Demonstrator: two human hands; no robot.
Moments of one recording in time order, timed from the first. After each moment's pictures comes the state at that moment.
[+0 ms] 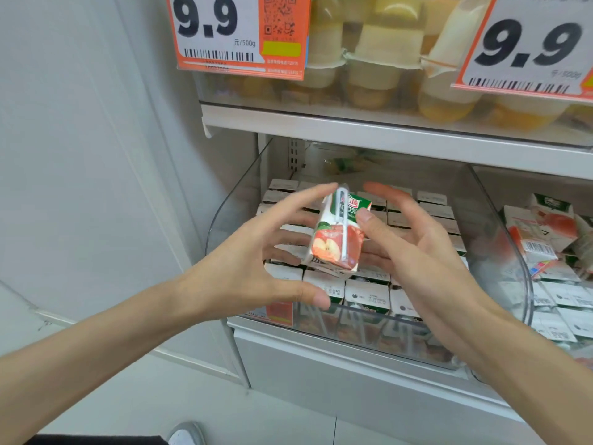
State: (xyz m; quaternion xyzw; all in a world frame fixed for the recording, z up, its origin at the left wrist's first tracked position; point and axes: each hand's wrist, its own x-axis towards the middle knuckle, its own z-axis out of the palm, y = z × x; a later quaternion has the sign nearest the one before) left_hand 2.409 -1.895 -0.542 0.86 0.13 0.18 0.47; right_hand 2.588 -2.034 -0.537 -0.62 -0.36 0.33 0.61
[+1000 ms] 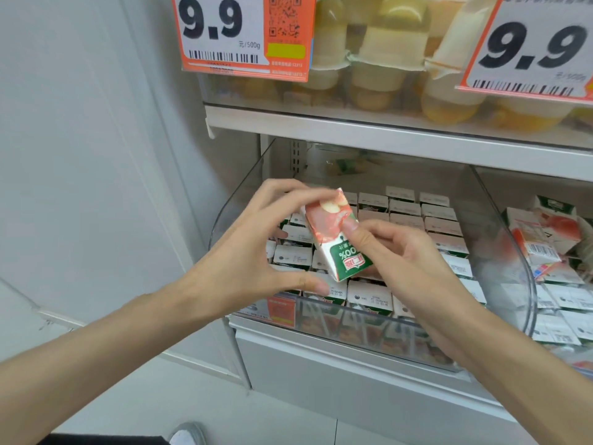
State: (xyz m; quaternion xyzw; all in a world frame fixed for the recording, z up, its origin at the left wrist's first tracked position) left_hand 2.411 -1.890 -0.543 0.90 0.13 0.26 0.33; right_hand 2.585 -2.032 -0.541 -0.66 -0.40 0.35 0.52
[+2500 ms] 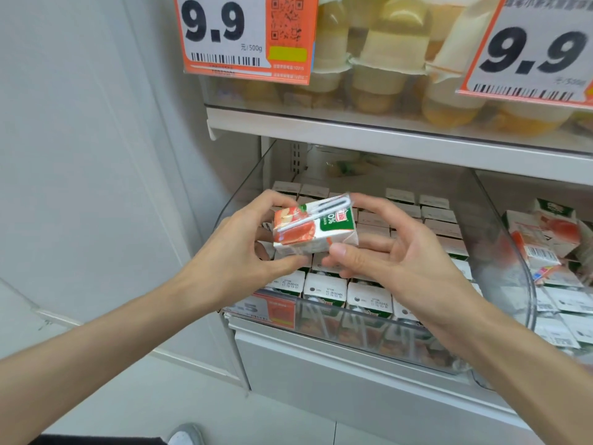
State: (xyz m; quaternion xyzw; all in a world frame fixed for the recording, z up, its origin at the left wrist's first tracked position) left_hand 2.410 -1.883 -0.550 0.85 0.24 0.25 0.39; right_hand 2.585 -2.035 -0.533 -0.61 -0.42 0.37 0.56
